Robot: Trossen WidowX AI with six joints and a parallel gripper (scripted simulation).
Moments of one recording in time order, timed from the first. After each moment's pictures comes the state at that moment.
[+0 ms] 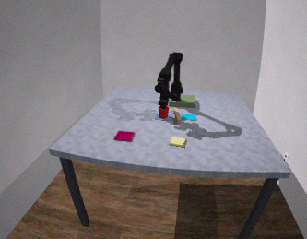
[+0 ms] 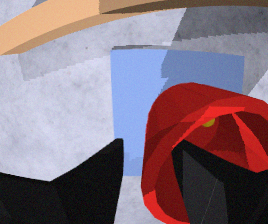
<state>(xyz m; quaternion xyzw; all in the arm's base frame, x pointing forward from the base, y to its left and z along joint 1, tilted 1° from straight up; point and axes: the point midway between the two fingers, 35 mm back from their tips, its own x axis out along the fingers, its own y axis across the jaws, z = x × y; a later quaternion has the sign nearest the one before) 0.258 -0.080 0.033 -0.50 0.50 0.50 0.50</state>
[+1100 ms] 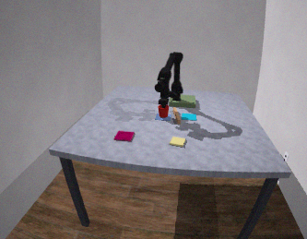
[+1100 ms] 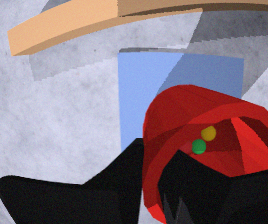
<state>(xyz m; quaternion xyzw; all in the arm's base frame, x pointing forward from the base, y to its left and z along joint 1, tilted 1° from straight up) 0.256 -0.078 0.041 -0.49 0.50 0.51 0.50</state>
